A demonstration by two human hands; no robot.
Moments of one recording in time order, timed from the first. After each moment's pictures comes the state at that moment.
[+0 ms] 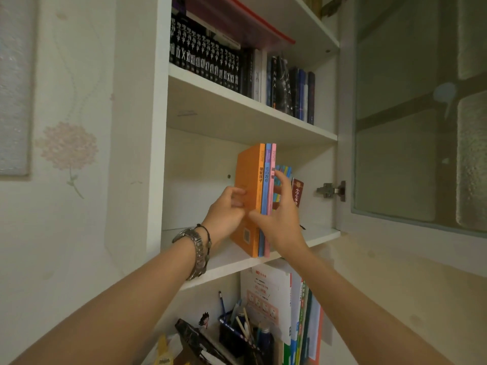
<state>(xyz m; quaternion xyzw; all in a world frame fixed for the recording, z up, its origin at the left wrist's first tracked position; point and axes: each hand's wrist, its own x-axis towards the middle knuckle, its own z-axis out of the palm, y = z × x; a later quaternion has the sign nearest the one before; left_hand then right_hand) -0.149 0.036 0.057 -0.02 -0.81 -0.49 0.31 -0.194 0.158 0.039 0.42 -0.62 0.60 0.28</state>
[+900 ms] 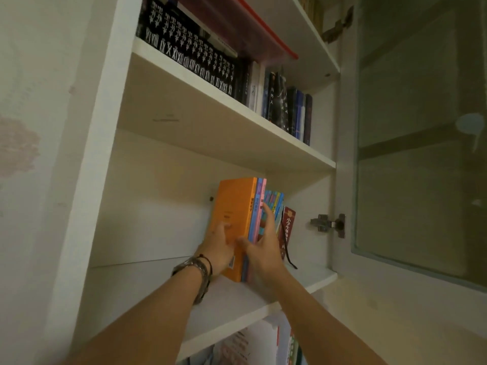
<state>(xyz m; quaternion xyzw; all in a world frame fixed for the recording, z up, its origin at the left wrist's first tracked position) -0.265 0.013 0.047 0.01 -0.86 -0.41 0.29 -0.303 0.121 0.043 0.38 -0.64 0.64 0.18</state>
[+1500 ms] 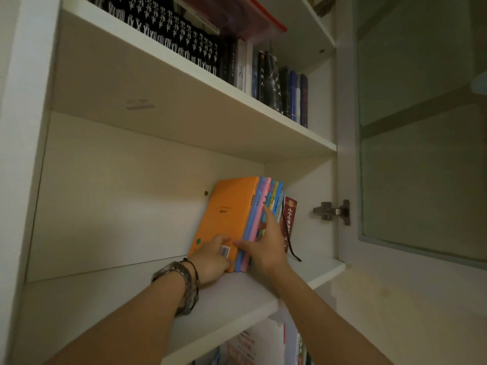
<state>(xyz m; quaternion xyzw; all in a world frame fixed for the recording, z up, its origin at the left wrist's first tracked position) -0.282 0.000 0.032 0.02 -0.93 -0.31 0.19 -0.342 0.118 0.029 0.31 -0.69 0.61 0.21</state>
